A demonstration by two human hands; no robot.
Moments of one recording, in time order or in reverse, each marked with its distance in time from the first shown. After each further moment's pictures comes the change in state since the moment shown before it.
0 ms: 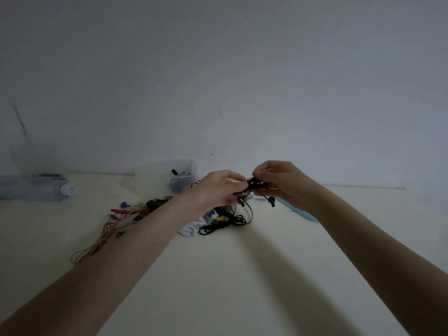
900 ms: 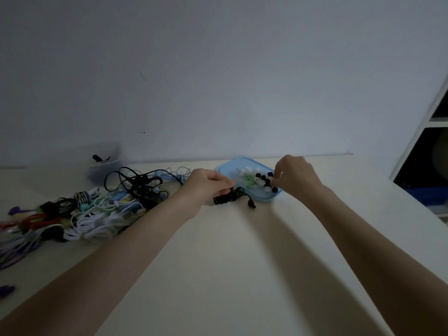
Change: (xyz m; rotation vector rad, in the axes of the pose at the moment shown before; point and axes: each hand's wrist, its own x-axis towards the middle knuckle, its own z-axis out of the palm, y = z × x) left_hand 0.098 -0.056 0.091 0.030 0.056 -0.087; right_hand 0.000 0.066 -0.126 -1.204 0.468 0.185
